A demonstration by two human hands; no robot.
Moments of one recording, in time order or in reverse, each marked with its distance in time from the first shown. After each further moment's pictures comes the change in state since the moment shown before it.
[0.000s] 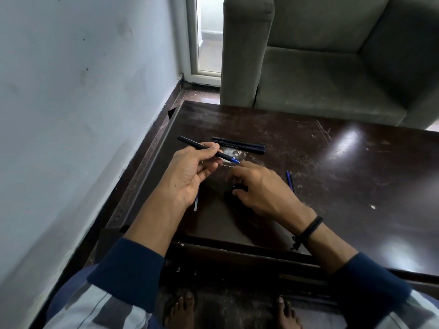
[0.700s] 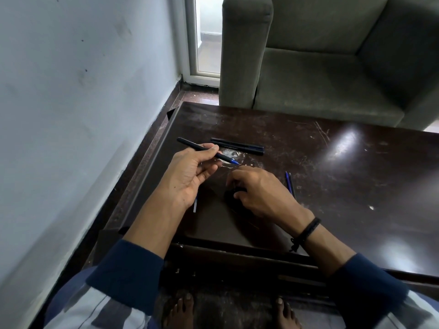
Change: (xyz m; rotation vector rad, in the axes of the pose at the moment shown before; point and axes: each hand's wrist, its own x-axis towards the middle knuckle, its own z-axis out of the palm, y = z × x) left_hand 0.001 -0.001 0.000 -0.008 0.000 -0.015; right_hand 0.003 0.005 0.007 -0.005 -0.037 0.026
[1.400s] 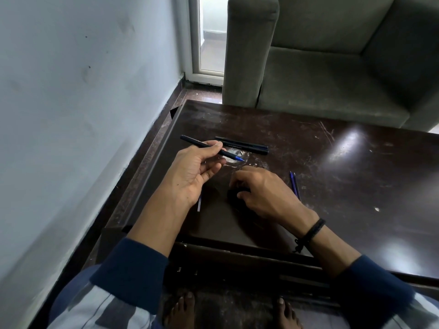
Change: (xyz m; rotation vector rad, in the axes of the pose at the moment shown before) left_hand -0.001 0.004 -0.001 -0.036 -0.002 -0.029; right_hand 0.000 -0.002 -0.001 -0.017 -0.027 -0.004
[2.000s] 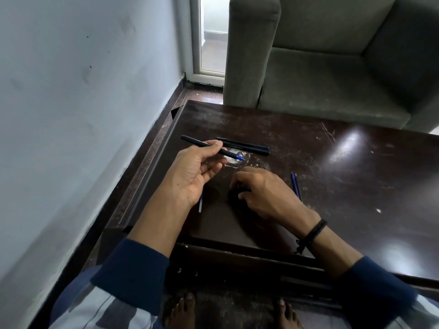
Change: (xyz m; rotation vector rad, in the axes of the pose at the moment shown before) left_hand -0.003 0.002 -0.001 -0.023 -0.009 -0.005; right_hand 0.001 -0.001 0.000 -0.003 -0.021 -0.005
